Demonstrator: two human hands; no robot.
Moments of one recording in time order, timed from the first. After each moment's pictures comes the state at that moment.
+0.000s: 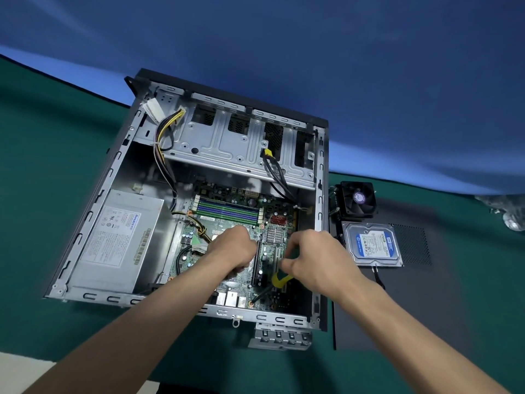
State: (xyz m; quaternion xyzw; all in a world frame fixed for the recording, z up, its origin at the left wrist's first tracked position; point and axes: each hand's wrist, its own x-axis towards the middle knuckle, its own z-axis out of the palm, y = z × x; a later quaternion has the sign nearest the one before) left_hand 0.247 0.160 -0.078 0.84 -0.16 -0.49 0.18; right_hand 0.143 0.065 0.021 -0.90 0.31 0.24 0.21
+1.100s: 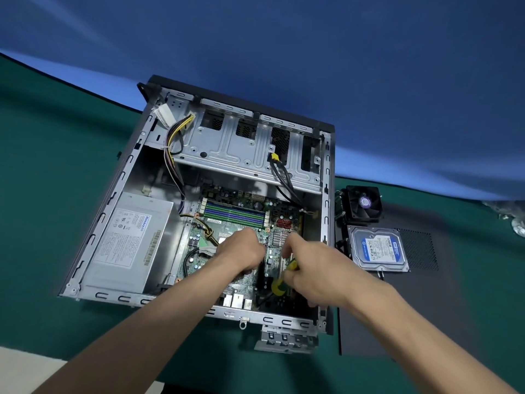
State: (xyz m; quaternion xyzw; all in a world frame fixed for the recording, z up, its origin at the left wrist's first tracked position) left_hand 0.246 0.159 -0.075 0.84 -0.19 -0.48 0.19; right_hand 0.152 0.082 0.046 -0.87 0.24 0.36 0.22
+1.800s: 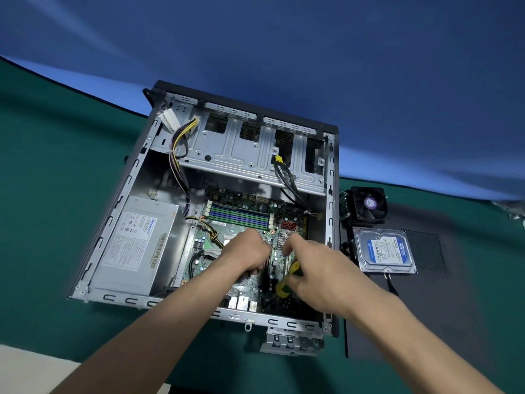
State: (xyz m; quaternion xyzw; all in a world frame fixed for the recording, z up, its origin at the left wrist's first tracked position) left_hand 0.248 0.159 -0.076 0.82 -0.15 -0.51 0.23; right_hand 0.146 0.086 0.042 -0.91 0.22 0.30 0.19
